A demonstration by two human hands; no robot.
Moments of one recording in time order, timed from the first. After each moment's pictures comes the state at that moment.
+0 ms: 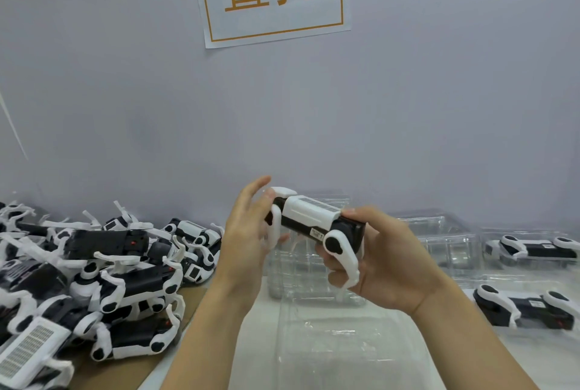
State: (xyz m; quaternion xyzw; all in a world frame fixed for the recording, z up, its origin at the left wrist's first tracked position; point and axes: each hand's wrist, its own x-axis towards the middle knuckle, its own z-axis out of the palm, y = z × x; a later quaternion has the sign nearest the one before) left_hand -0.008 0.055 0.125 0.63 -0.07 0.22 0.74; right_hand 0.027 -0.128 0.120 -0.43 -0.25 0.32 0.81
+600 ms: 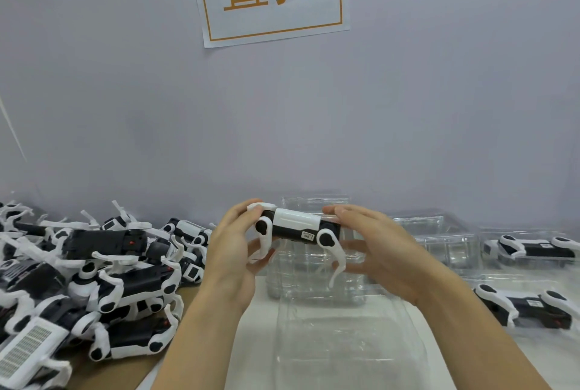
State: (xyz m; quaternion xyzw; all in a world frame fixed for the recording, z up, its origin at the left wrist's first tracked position) left_hand -0.001 0.066 0.119 0.57 0.05 0.20 0.80; right_hand 0.030 -0.126 0.124 -0.65 -0.15 0.11 0.74
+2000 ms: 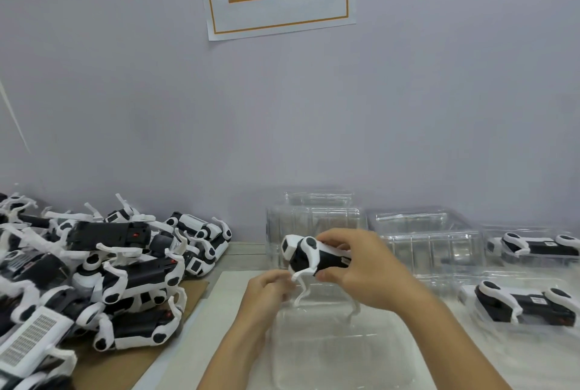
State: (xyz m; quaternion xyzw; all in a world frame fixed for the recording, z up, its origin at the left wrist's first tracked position) left_hand 0.031 0.071 0.013 0.72 0.10 0.07 0.69; right_hand 0.052 -0.117 0.077 -0.86 -0.29 -0.06 0.42
